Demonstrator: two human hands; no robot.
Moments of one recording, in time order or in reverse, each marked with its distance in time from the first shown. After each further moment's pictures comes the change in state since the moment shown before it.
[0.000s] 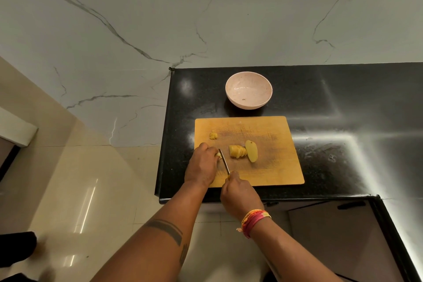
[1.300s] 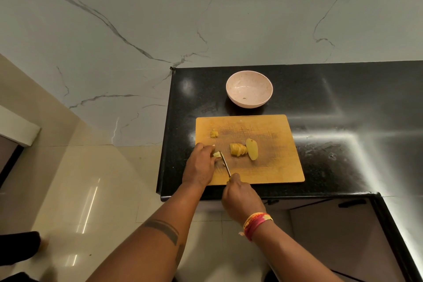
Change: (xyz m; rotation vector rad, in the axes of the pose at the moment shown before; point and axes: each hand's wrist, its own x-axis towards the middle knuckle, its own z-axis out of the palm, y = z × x) left_hand -0.010 -0.005 -0.006 -0.097 0.007 -0.036; right_hand -0.015 0.004 0.001 -0.033 0.007 -0.036
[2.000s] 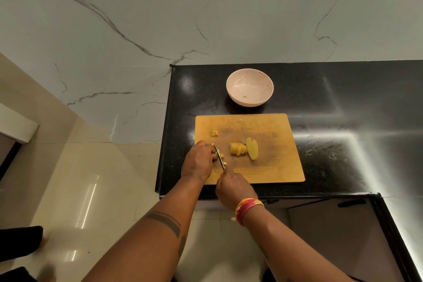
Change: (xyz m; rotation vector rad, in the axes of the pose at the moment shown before) left_hand 0.015 0.000 -0.001 0.092 -0.019 -0.022; right_hand 0.029 -0.017 -0.002 0.021 -0.110 0.049
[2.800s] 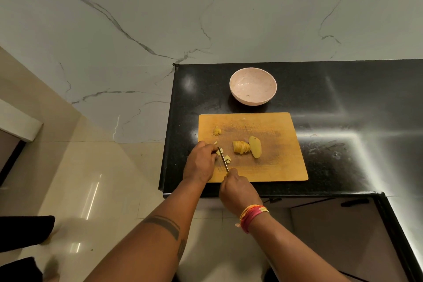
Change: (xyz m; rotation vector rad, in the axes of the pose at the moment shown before) left_hand -0.013 -0.007 -0.001 -0.080 0.034 0.011; right_hand -0.015 0.005 0.009 0.025 0.060 -0.035
